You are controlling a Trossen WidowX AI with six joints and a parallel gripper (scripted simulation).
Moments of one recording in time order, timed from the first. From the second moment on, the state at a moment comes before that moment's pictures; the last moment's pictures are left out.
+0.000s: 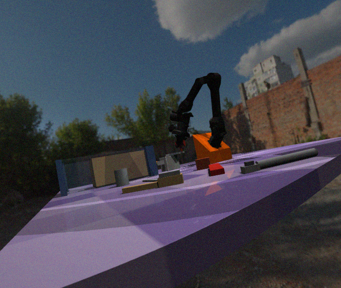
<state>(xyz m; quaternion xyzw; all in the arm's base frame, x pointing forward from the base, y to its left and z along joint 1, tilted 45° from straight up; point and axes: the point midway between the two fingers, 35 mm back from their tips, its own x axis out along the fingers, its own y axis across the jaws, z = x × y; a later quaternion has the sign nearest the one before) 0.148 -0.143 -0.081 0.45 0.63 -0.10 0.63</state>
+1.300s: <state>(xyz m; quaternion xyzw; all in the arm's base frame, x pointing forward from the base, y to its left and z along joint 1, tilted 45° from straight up) 0.152 -0.187 -0.044 0.46 0.62 -0.11 0.63</state>
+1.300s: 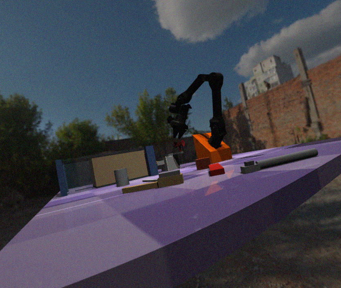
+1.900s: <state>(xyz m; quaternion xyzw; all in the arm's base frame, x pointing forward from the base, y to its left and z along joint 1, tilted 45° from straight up) 0.143 -0.213 0.013 0.46 0.63 -0.10 0.62</state>
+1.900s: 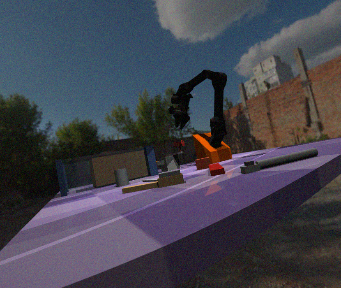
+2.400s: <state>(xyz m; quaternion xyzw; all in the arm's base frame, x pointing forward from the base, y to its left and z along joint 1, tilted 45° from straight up) 0.214 -0.271 -0.034 0.46 0.71 -0.05 0.53</state>
